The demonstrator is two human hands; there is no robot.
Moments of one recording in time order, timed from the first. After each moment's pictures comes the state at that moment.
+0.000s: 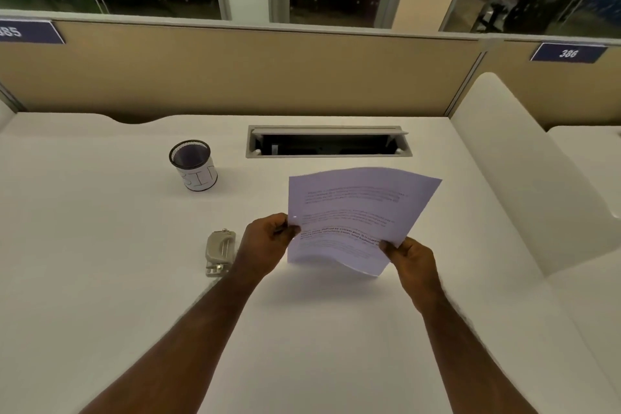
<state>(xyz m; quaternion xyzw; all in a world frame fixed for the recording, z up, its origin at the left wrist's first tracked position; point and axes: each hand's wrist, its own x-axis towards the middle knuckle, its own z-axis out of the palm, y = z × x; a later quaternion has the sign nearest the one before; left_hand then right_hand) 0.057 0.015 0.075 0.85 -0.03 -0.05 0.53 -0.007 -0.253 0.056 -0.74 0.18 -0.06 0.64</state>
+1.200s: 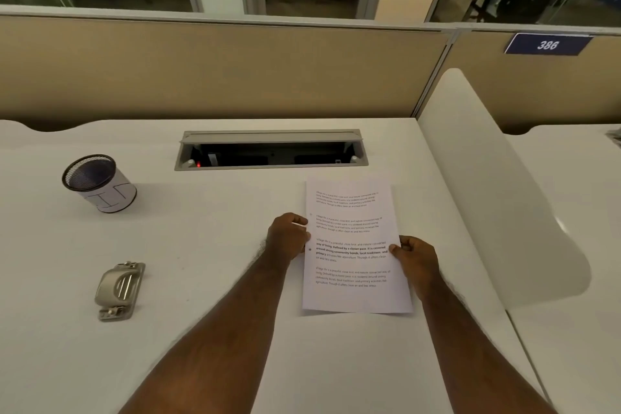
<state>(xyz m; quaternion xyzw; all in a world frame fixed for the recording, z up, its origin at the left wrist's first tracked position) 0.160 -0.193 0.003 0.78 0.18 -0.21 0.57 0.083 -0.453 -0.019 -0.80 0.34 0.04 0.50</state>
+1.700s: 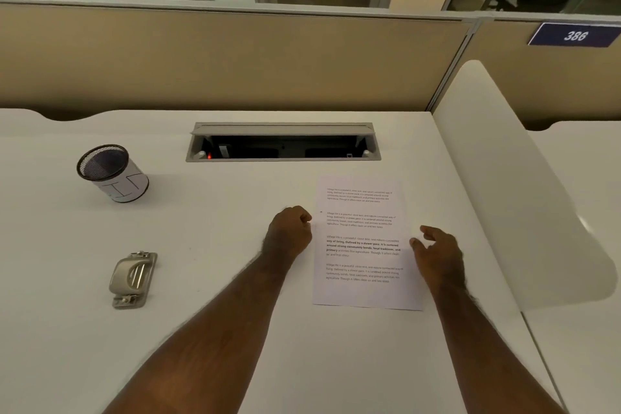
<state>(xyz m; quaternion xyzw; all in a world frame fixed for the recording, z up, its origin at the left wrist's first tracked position) 0.152 -0.175 -0.002 0.92 0.03 -0.08 0.38 0.074 -0.444 0.009 -0.88 0.33 -0.04 0.33</state>
